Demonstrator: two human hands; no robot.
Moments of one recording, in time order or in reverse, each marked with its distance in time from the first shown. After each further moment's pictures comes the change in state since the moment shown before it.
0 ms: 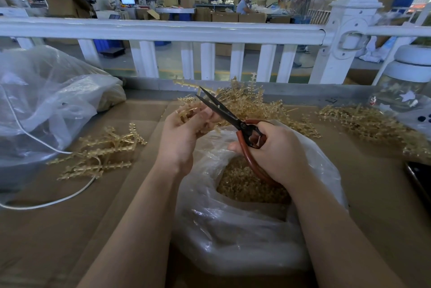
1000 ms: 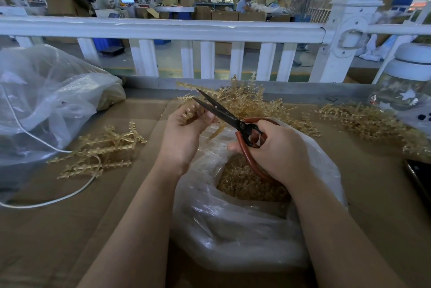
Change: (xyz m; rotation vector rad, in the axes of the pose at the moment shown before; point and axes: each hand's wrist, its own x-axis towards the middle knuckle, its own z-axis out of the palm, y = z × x) left_hand -0.003 0.004 0.003 0.223 -0.064 0.119; right_hand 0.001 0.002 -0.002 -0.045 0.004 -0.016
